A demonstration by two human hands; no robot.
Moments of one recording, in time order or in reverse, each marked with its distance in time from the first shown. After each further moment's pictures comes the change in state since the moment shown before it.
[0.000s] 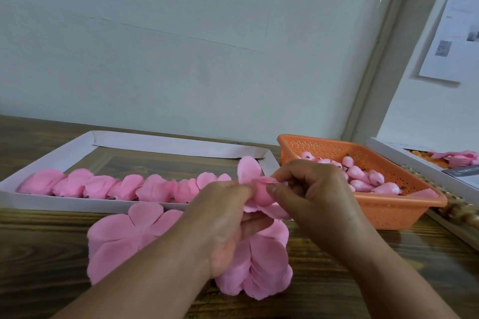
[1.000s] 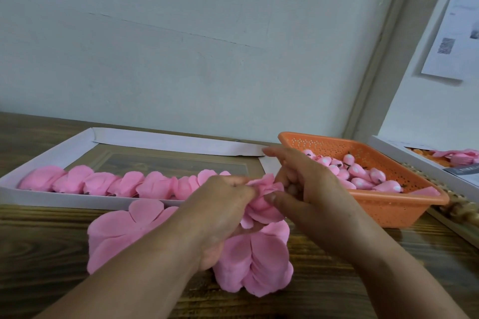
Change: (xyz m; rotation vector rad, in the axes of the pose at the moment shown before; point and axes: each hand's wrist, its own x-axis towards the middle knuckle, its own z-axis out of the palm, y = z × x) left_hand -0.006 0.008 -0.004 0.278 0.002 0.045; right_hand -0.001 -0.001 -0.003 -0.051 -0.178 0.010
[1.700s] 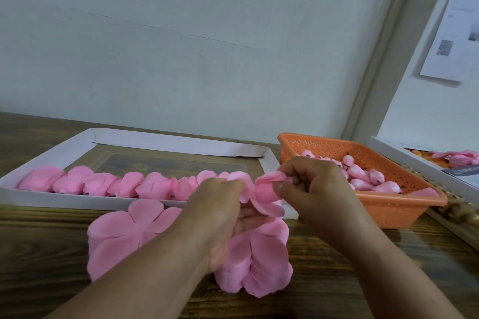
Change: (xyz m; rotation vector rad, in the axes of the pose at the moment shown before) left_hand 0.008 -0.006 0.002 -0.247 0.084 -0.067; right_hand 0.005 0.010 0.001 0.034 0.159 0.097
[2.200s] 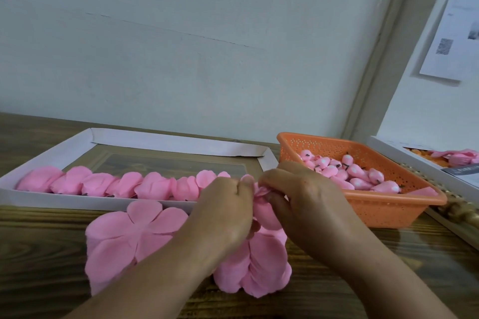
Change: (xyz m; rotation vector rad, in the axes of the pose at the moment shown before) left_hand -0.003 -0.002 0.004 0.748 0.099 0.267; right_hand -0.010 -0.021 0.006 -0.471 -0.077 -0.285
